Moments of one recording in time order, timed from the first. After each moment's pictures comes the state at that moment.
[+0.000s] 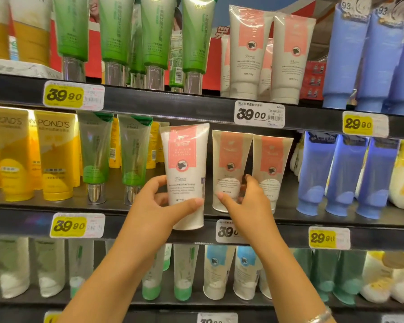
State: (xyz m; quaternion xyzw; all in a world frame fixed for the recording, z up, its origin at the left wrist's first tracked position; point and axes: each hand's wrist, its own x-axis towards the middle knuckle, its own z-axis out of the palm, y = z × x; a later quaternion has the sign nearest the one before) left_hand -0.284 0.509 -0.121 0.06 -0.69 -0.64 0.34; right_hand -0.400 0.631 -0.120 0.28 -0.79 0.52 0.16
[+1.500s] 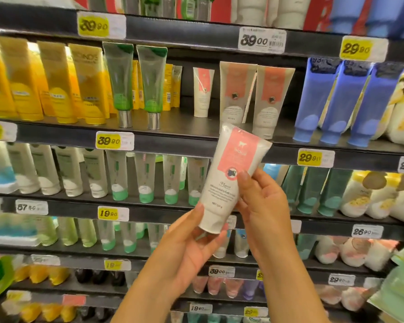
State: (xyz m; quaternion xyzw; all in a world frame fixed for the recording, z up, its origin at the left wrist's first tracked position) left_hand -0.189 0.606 -0.232 0.07 -0.33 -0.93 0.13; right_hand -0.273 0.697 -0.197 0.25 -0.48 0.84 -0.10
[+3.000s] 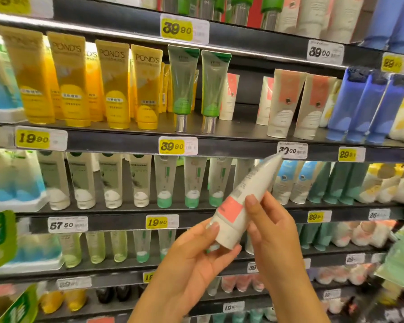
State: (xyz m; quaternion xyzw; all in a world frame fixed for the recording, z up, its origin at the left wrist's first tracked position) left_hand -0.111 0.462 -0.252 0.00 -0.34 -0.94 0.00; right_hand -0.170 0.576 -0.228 0.21 -0.54 0.81 -0.01
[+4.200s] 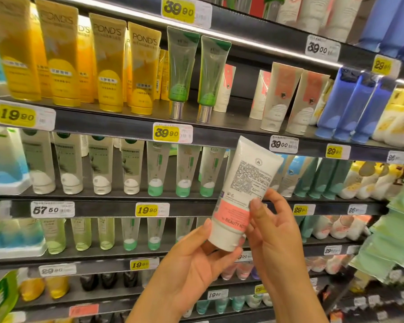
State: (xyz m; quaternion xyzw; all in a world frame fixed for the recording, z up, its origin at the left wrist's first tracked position) left_hand -0.106 0.474 -0.269 0.01 -0.25 -0.97 -0.06; right_hand -0.158 0.592 -0.236 0.19 -0.48 0.86 -0.02
